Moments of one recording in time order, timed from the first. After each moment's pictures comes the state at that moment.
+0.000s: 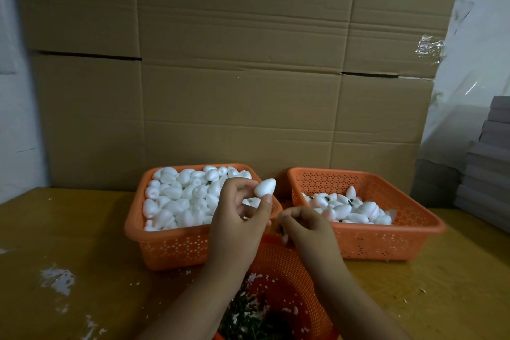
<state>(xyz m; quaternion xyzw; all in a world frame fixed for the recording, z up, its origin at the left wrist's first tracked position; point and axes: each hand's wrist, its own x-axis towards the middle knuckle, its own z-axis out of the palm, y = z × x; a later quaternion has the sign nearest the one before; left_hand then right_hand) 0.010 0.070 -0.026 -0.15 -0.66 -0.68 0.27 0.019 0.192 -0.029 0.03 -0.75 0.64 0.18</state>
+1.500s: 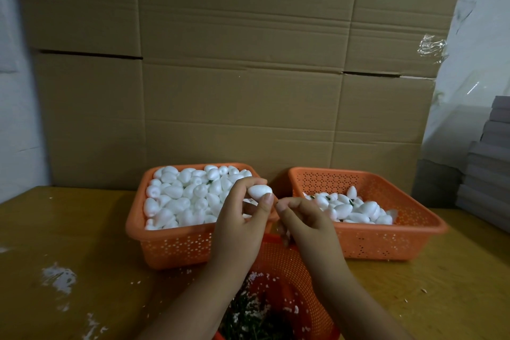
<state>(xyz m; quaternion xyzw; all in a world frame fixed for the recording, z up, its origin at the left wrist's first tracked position) 0.005 0.068 -0.030 -0.19 -0.69 -0.64 0.28 0.030 0.187 -0.021 0.11 -0.68 0.70 0.18</state>
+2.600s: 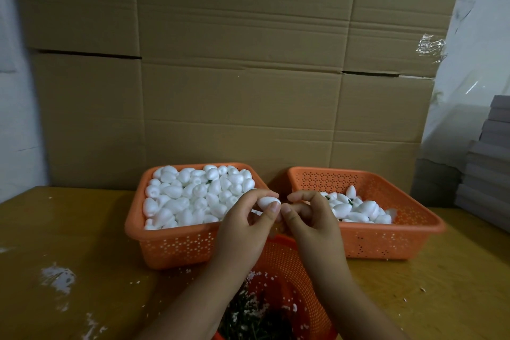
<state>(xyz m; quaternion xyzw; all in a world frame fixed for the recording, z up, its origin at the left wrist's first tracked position) 0.004 0.068 -0.034 -0.21 -0.71 -0.64 0.19 0.028 0.190 -0.027 0.14 -0.66 0.69 0.25</state>
